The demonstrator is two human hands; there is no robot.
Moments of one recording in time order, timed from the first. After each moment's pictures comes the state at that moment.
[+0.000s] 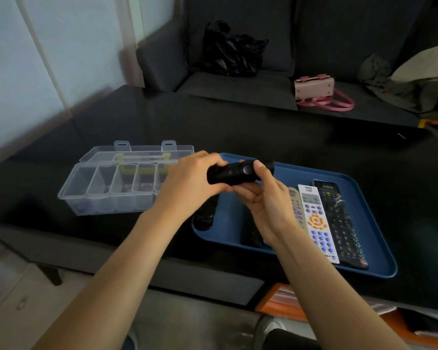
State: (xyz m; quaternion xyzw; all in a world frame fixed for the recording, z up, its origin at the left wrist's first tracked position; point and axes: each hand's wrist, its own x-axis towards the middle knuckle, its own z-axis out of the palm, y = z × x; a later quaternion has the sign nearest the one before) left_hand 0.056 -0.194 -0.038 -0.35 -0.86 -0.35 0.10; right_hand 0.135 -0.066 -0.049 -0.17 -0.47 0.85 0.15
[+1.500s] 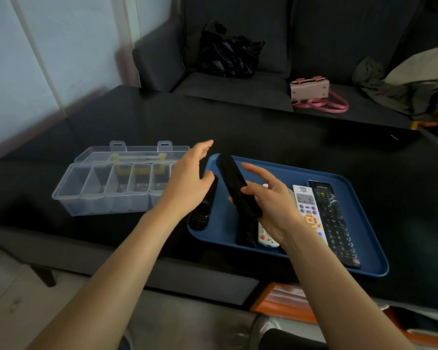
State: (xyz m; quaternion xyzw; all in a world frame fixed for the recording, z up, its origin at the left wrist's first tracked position) left_hand 0.045 -0.184 -0.056 -0.30 -0.82 -0.49 0.02; right_hand 0.142 -0.052 -0.046 -0.18 -0.55 0.81 0.09
